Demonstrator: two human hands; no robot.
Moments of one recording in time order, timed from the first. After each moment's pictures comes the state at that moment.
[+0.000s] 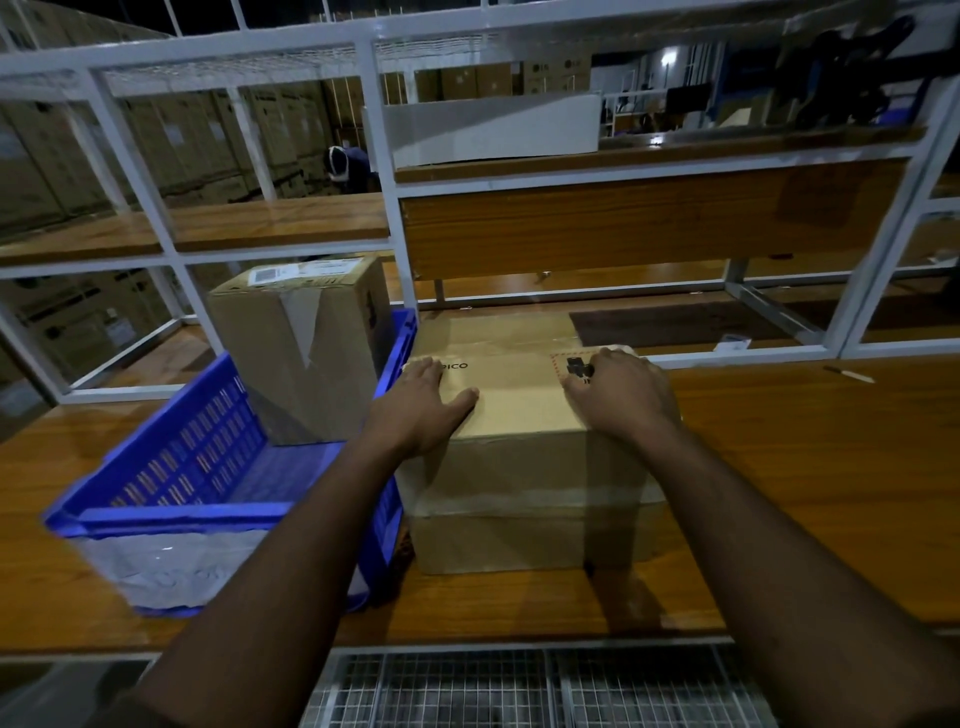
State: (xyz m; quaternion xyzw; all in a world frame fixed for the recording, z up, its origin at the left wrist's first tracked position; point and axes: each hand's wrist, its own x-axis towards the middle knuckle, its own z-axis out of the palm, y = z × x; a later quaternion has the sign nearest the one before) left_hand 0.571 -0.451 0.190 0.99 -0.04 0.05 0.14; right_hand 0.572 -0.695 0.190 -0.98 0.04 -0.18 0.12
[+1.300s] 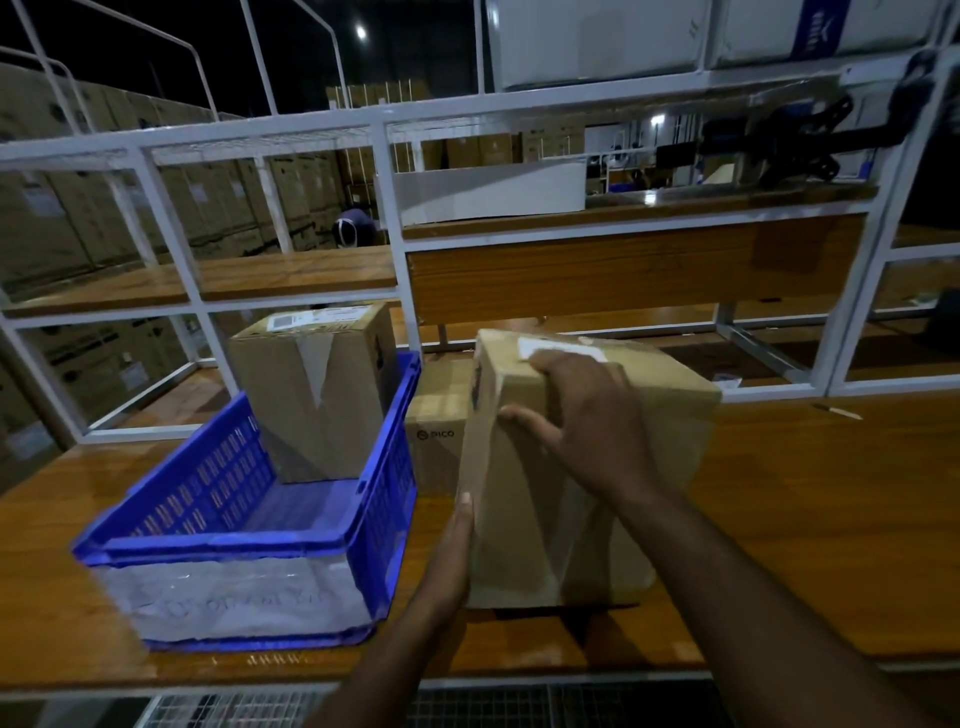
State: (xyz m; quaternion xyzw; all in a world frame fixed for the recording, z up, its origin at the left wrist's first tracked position) left_hand 0.464 -0.501 0.114 0.71 0.04 -0.08 0.70; right_hand 0.496 -0.673 0.231 -0.88 -0.18 -0.36 0.25
